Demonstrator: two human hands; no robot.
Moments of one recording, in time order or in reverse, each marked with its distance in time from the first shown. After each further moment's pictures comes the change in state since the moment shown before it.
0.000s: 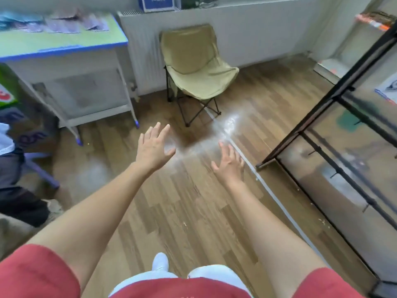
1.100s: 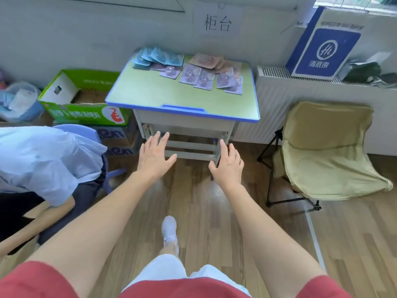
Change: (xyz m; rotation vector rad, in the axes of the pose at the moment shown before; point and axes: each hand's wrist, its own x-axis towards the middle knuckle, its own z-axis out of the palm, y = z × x) left_hand 0.327 -0.385 -0.136 -0.065 0.171 -0.586; right_hand 0.405 -0.479 0.091 -0.022 -0.130 -0.543
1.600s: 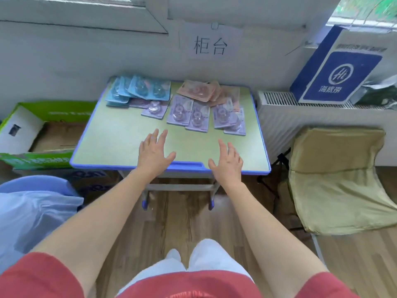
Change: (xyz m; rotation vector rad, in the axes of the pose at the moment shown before) left_hand 0.280 0.008 -0.010 0.052 -0.056 0.064; right_hand 0.256 -0.038 -0.012 -0.015 -0.020 0.059
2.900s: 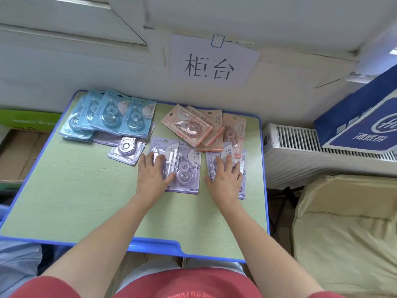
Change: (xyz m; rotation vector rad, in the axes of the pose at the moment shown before) left_hand 0.191 0.035 0.071 -0.106 0.016 -0.136; right_hand 0.218 0.026 0.004 -0.192 -0.146 0.023
